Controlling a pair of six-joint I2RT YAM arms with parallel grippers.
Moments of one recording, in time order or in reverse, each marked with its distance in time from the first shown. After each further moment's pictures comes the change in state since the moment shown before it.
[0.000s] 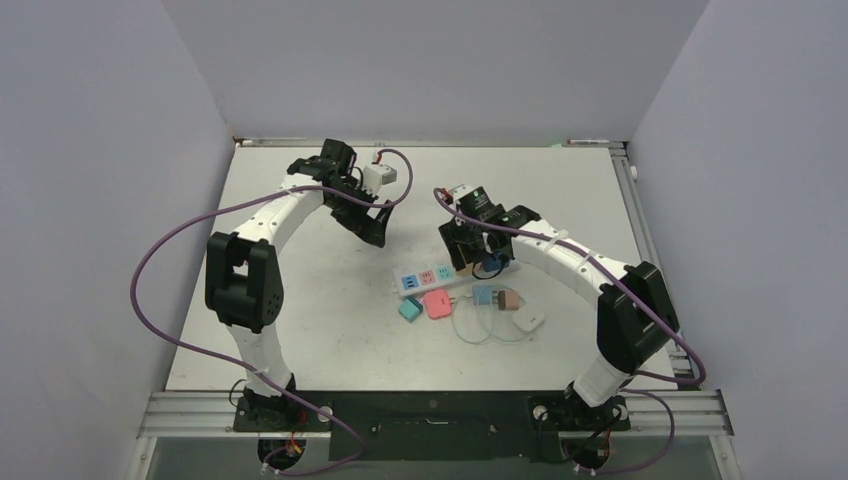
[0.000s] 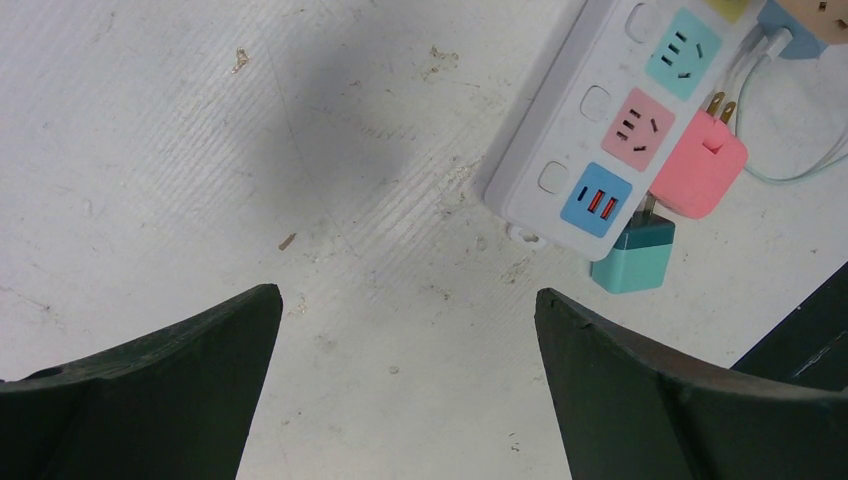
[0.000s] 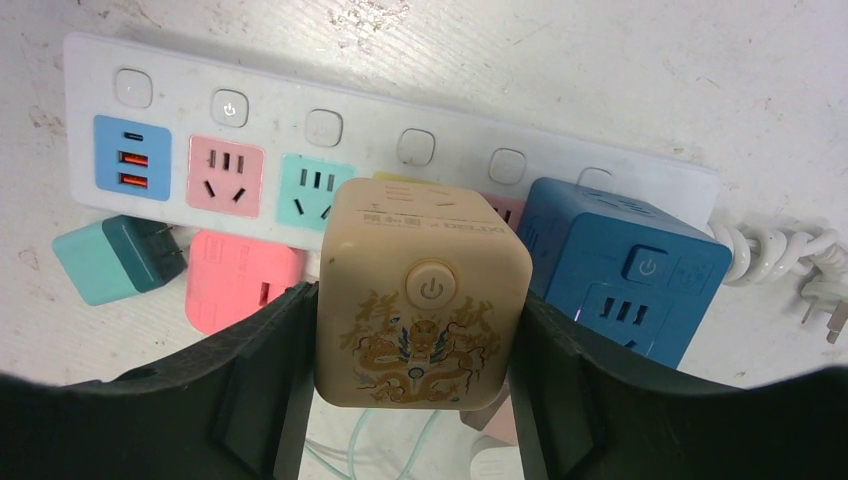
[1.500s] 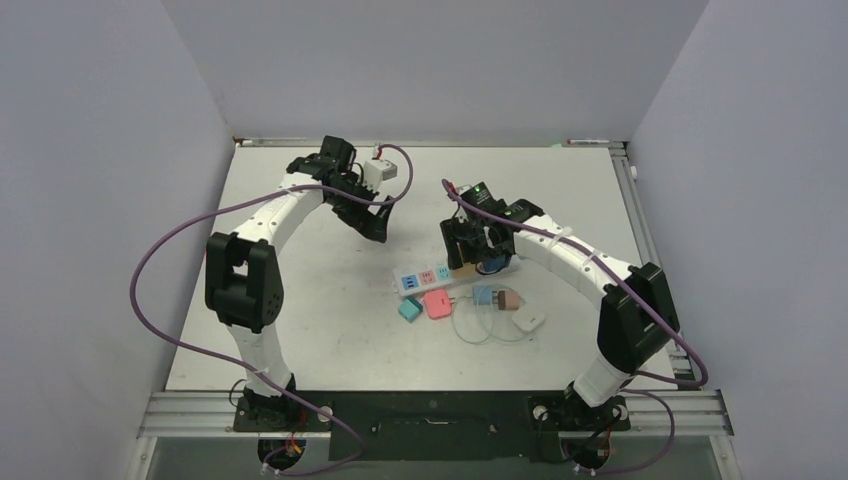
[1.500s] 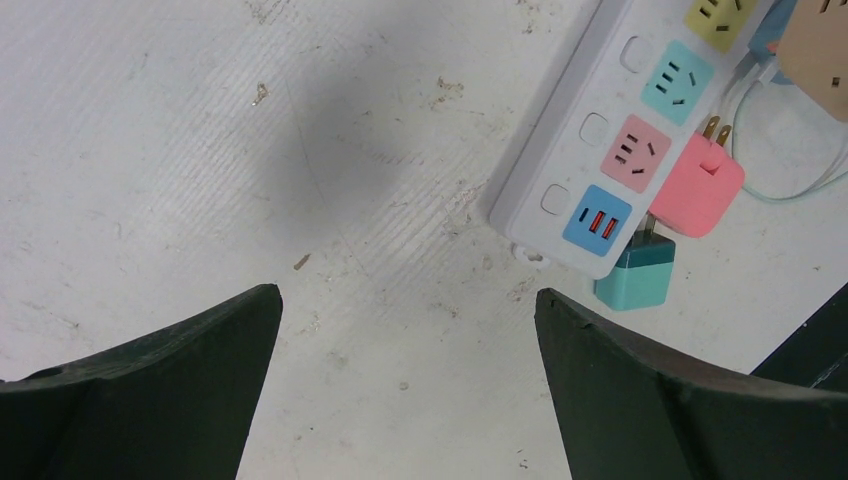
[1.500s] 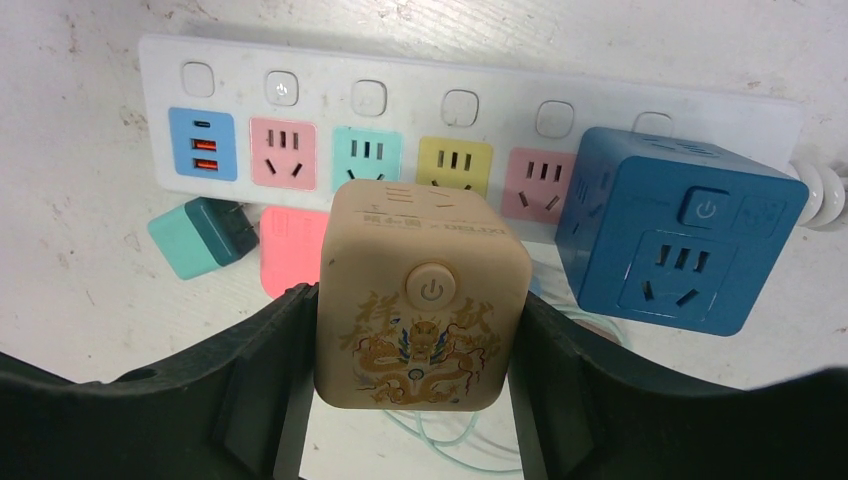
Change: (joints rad) left arm 0.000 0.000 0.014 0.035 0.010 -0.002; right arm -0.015 -0.005 0.056 -0.106 -0.074 0.156
